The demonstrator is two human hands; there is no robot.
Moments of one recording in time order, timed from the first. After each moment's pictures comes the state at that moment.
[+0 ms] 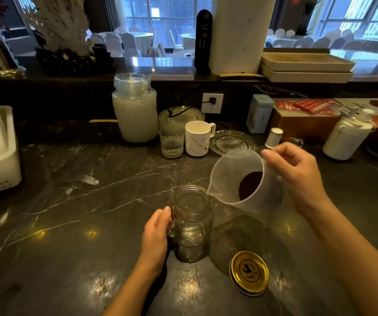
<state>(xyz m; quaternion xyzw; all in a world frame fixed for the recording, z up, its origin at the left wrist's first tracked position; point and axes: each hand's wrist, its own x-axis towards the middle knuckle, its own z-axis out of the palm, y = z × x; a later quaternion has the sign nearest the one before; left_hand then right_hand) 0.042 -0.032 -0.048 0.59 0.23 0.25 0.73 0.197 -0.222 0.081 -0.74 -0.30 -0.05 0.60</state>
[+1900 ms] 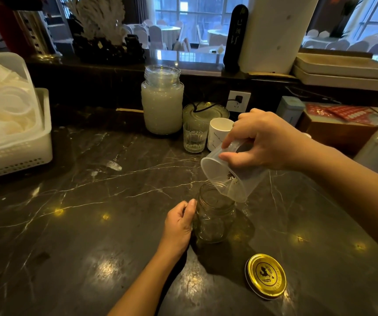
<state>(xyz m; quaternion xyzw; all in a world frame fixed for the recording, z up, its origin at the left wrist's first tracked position) 0.052 -0.028 -0.060 0.65 0.24 0.26 0.68 0.168 -0.141 0.169 -0.72 -0.67 -0.08 0.17</state>
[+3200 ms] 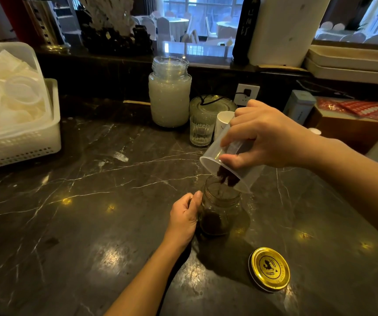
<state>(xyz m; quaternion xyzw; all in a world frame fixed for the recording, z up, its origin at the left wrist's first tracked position) 0.053 -0.028 -0.062 0.65 0.22 0.27 0.68 0.164 -0.132 0.163 -0.65 -0.75 -0.12 0.11</state>
